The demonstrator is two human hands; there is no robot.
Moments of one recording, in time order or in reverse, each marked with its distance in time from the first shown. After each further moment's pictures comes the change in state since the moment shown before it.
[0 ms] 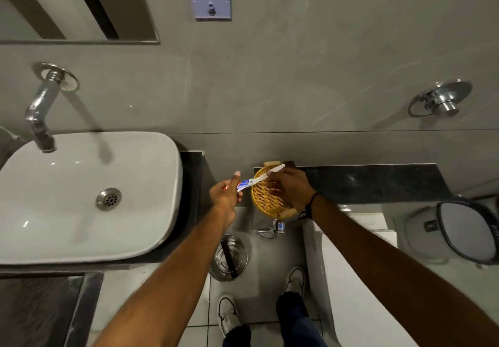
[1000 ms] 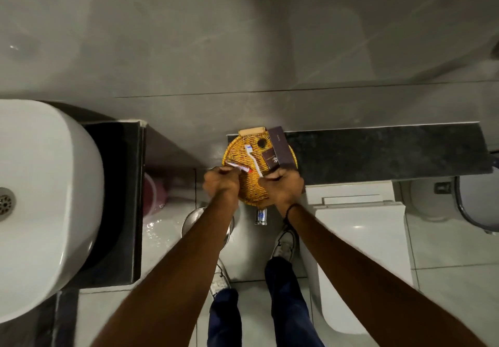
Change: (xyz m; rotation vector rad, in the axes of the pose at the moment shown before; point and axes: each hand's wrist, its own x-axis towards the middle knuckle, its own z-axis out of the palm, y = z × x) left_hand 0.100 -0.103 0.107 0.584 0.285 -0.106; right_hand 0.126 0.110 -0.054 -0.415 0.374 -0.029
